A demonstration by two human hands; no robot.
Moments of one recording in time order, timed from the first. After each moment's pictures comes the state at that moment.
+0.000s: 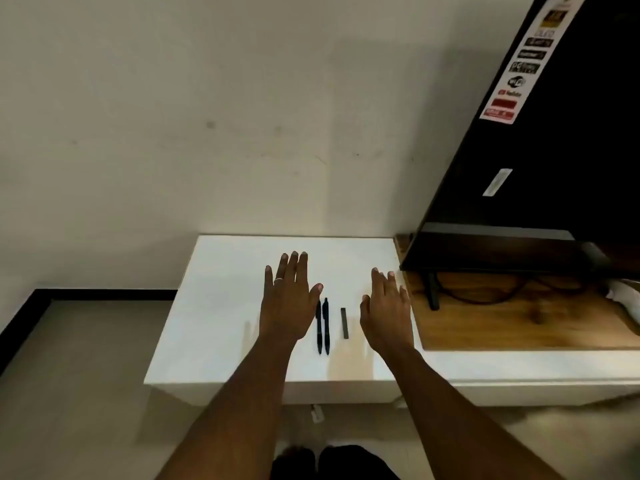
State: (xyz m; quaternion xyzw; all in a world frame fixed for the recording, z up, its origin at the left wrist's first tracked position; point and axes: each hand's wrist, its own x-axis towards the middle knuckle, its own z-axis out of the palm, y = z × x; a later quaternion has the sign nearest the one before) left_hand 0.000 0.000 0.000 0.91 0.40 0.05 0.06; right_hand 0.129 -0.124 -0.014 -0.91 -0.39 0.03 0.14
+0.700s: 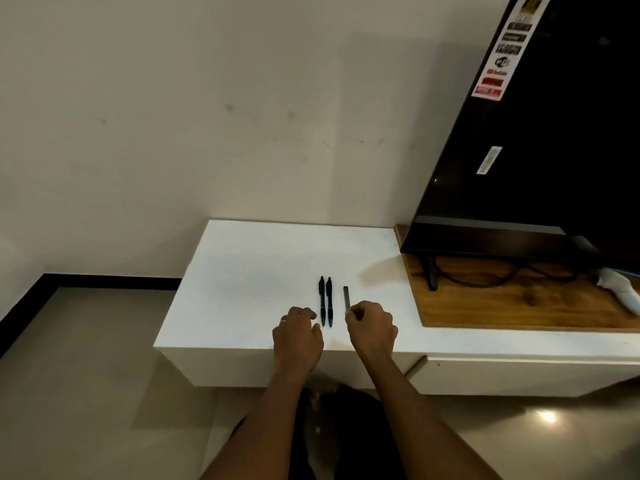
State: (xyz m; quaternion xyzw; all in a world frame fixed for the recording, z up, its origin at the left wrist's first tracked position) left_hand -0.058 -0.090 -0.075 0.83 0.47 0.11 0.27; right_hand 0.050 -0.159 -0.052 -0.92 -0.24 0.12 0.29
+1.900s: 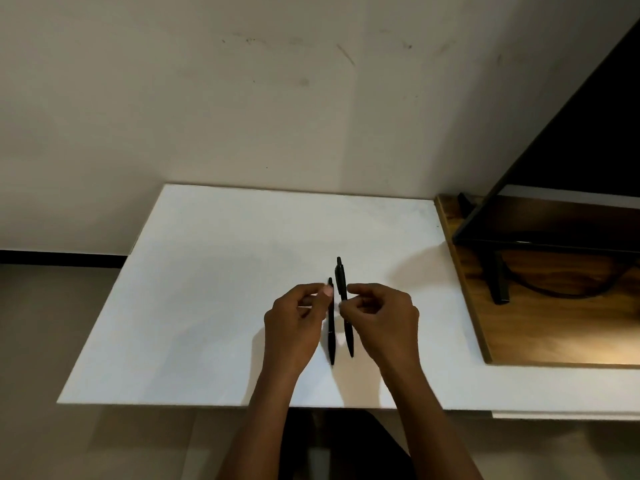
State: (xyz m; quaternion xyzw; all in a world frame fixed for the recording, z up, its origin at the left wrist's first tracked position) left_hand 0.016 0.005 -0.124 0.62 0.49 0.24 0.56; right_hand 0.119 -0.073 -0.106 -0.83 -0.22 0.23 0.46
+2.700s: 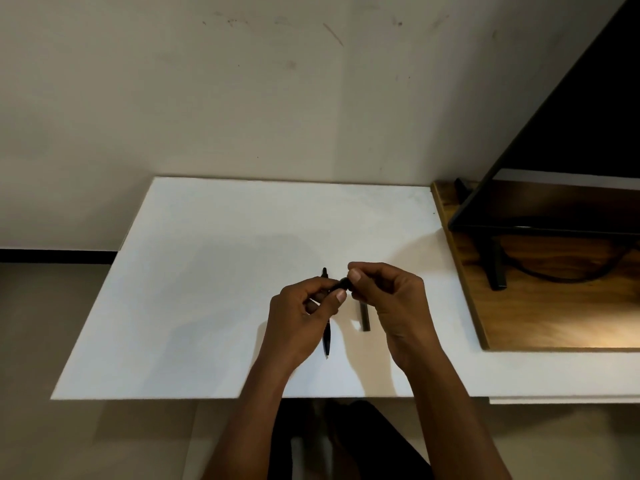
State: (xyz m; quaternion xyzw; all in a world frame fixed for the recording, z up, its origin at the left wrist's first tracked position) left_hand 0.018 0.001 -0.116 0.70 0.39 0.21 0.56; right_hand 0.142 -0.083 -0.105 -0.69 -0.18 0.35 0.61
